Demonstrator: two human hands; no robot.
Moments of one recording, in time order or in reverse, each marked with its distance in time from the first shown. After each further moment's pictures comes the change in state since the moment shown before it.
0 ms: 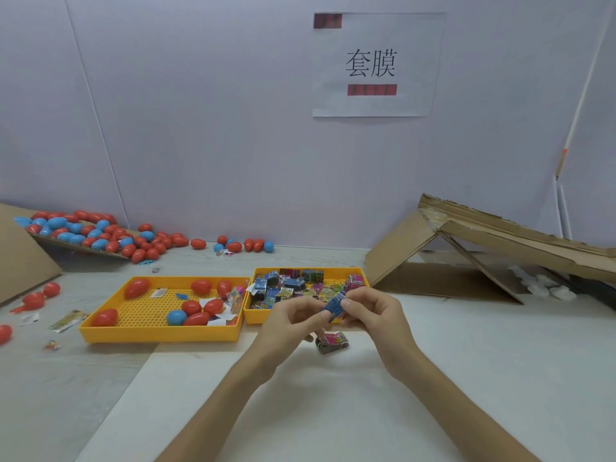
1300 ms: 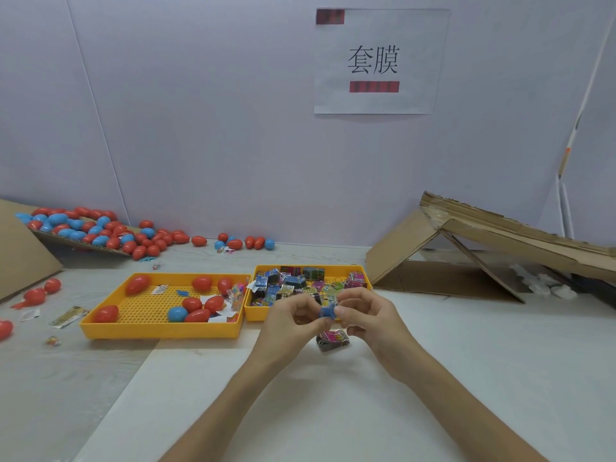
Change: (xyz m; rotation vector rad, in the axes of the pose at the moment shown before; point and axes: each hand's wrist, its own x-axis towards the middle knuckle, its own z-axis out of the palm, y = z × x) left_hand 0.006 -0.013 0.004 0.197 0.116 0.170; right_hand -0.001 0.001 0.001 0.017 -0.087 0.183
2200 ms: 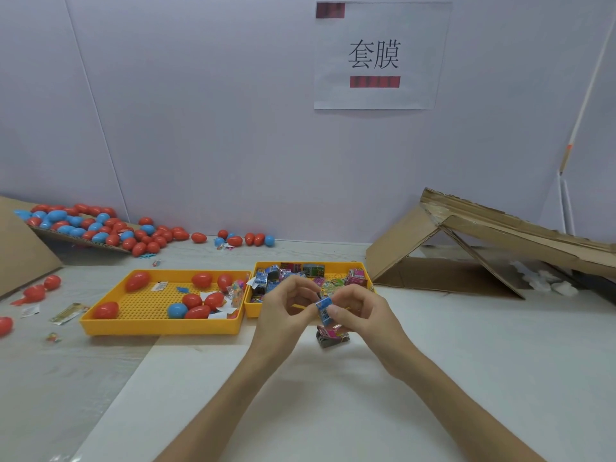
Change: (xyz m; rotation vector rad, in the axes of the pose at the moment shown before) left_hand -0.002 0.007 -0.002 -0.083 0.155 0.079; right_hand -0.007 -0.004 0.009 -0.134 -0.056 -0.110
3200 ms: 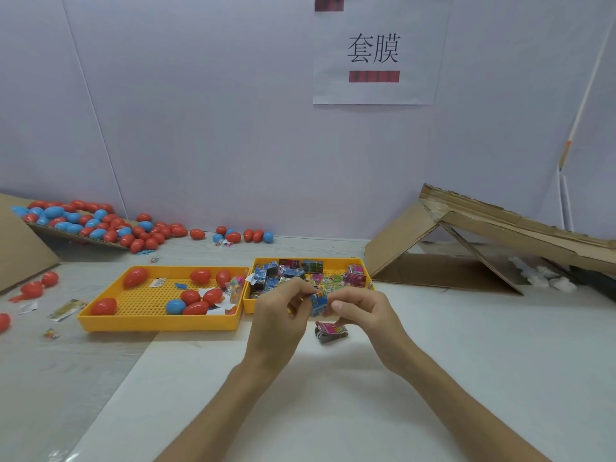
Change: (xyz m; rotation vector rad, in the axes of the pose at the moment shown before) left_hand -0.008 0.000 0.001 0.434 0.176 0.406; right_hand 0.001 0.005 -0.001 0.032 -0.033 -0.055
